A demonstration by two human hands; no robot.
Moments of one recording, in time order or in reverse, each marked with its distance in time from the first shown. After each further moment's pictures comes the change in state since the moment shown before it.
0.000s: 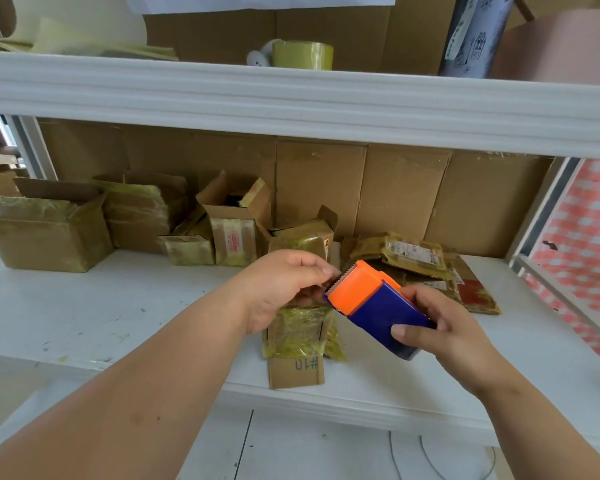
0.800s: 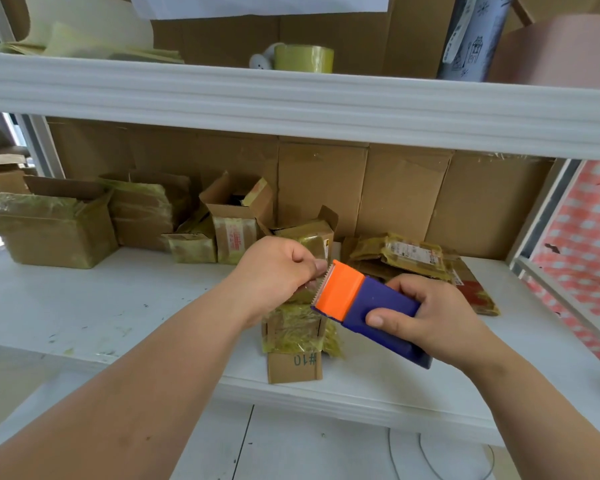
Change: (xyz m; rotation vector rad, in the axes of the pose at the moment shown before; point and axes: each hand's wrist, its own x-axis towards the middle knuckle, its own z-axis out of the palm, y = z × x) left_hand -0.011 0.009 0.002 0.242 0.292 0.075; right_hand 0.005 -0.037 0.003 -0.365 0.011 -0.067
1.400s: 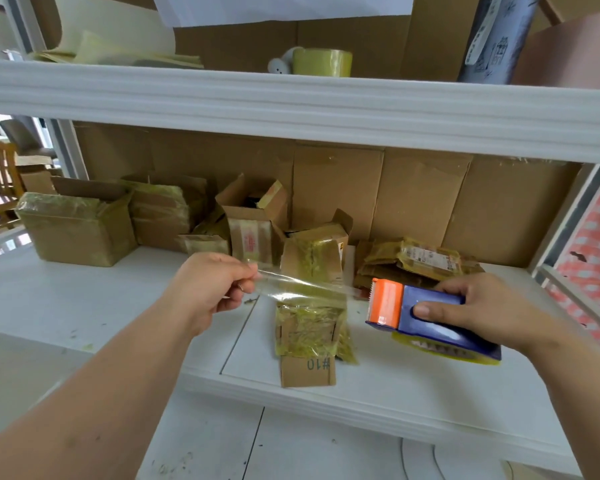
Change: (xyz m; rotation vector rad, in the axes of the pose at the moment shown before) left_hand -0.004 -0.051 -0.059 -0.346 0.237 -0.354; right_hand 0.027 0.028 -0.042 -0.231 -0.071 0.198
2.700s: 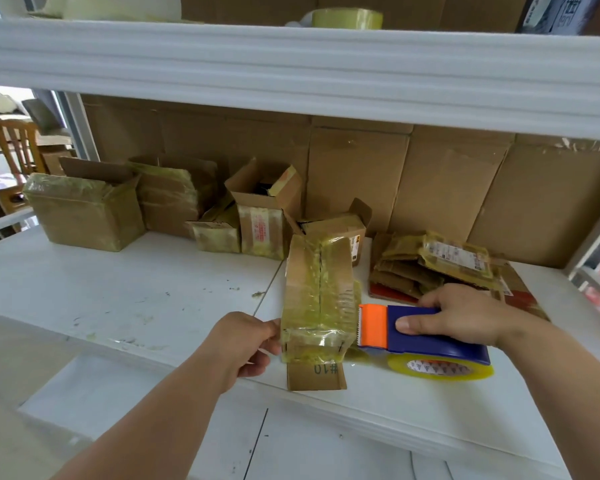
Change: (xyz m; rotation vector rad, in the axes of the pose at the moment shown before) left_hand 0.010 -0.076 0.033 0.083 -0.037 -0.352; right_hand 0.058 0.001 0.034 -0.131 -0.348 0.064
